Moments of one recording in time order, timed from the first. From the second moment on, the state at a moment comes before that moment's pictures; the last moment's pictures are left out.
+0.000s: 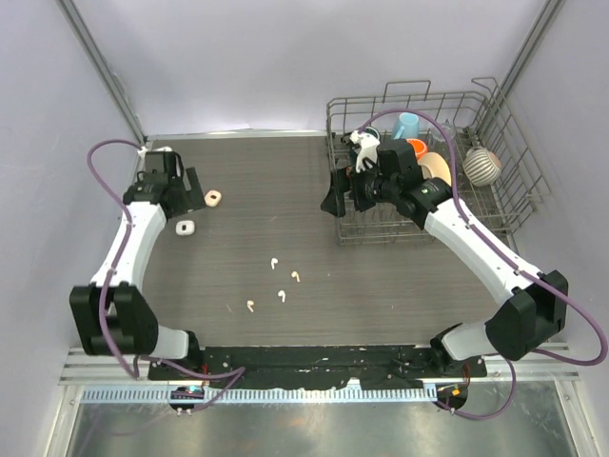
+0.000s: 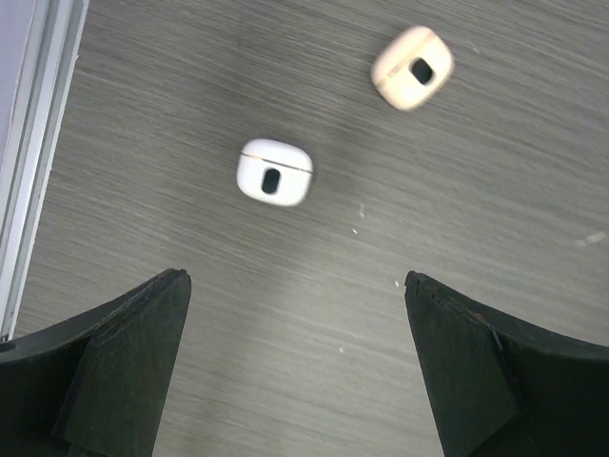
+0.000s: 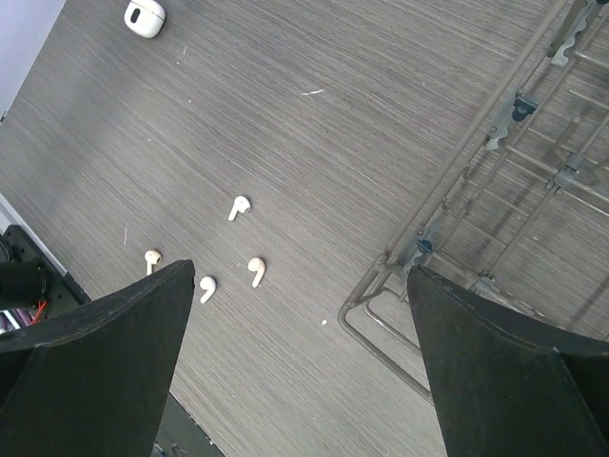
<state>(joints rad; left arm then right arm) -0.01 1.35 1.18 -0.66 -0.23 -0.24 0.50 1.41 1.31 -0.49 -0.32 0.18</state>
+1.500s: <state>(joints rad) 0.07 2.13 1.64 -0.49 0.23 0.28 0.50 1.51 1.31 -0.53 -0.27 0.15</state>
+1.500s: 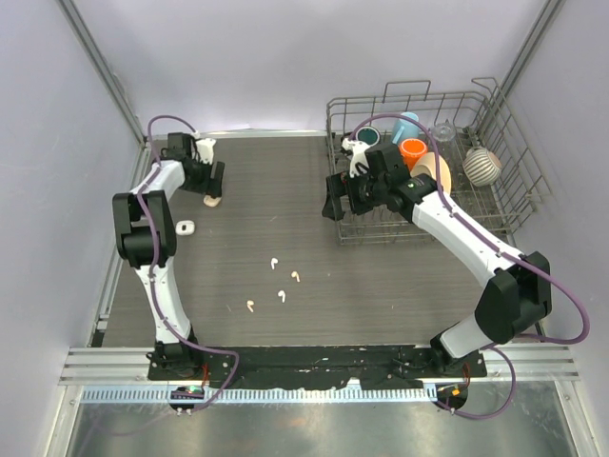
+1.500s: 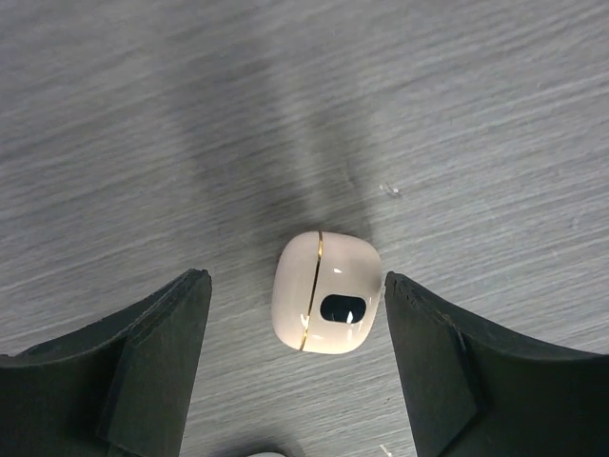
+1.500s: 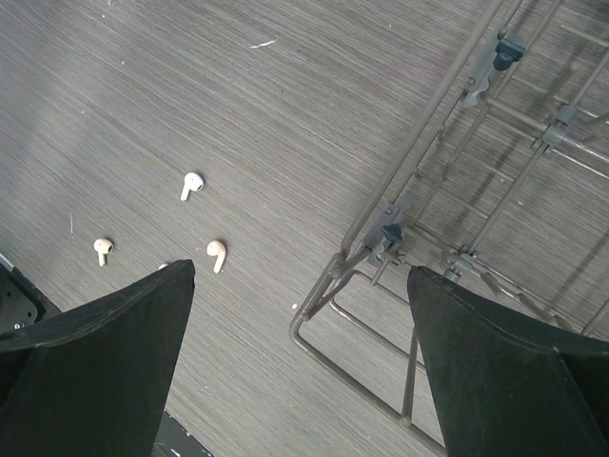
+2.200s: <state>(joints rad) 0.07 2.15 1.63 -0.57 0.24 0.34 0.50 1.53 1.32 -0.55 -0.26 0.15</state>
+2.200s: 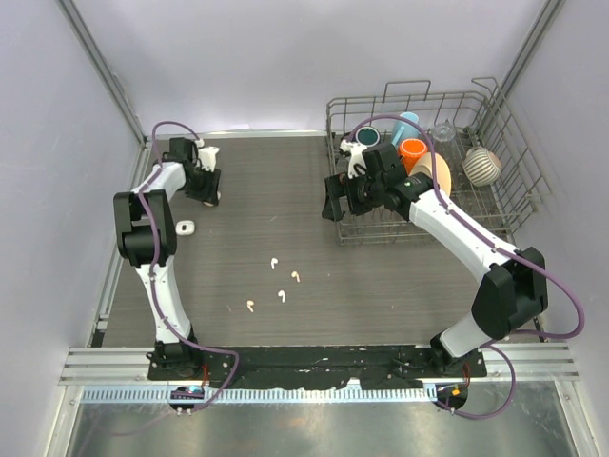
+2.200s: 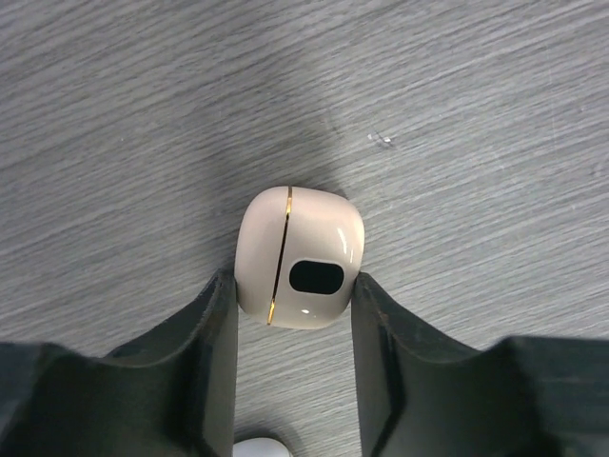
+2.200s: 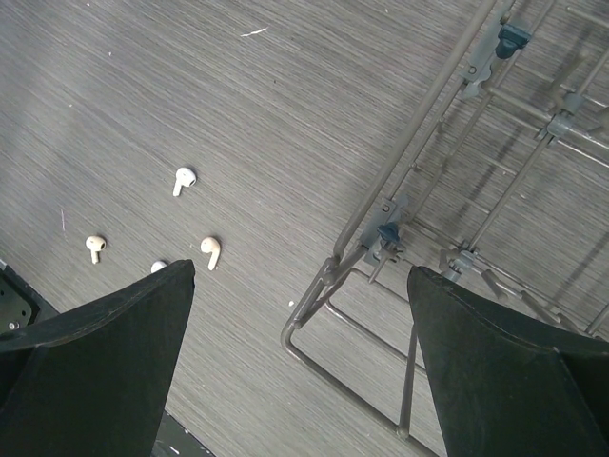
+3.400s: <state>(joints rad) -0.35 1.29 1.11 -0.51 0.49 0.23 0.50 1.43 1.18 -0.28 -0.50 0.58</state>
